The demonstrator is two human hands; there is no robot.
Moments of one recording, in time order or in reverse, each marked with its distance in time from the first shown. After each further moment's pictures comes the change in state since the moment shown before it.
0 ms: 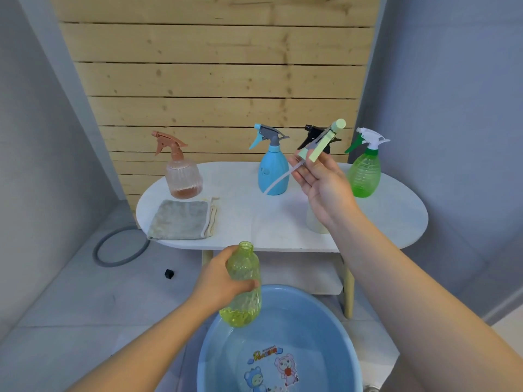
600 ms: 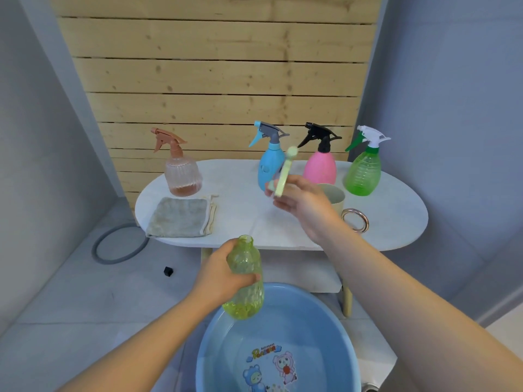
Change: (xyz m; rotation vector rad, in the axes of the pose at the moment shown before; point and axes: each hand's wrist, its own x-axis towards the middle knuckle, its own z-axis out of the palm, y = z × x) left_hand -0.003 0.011 0.000 -0.005 0.040 0.024; right_hand -0.014 0.029 -0.002 -0.423 -0.121 0.150
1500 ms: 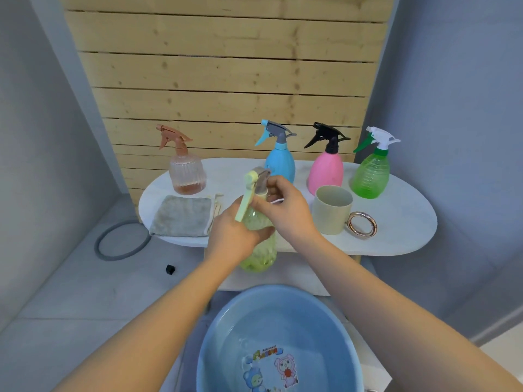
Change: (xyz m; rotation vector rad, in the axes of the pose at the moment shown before) left_hand 0.026 0.067 -0.013 -0.009 0.231 0.156; right_hand -0.002 0.019 0.038 -0.520 0.074 -0.266
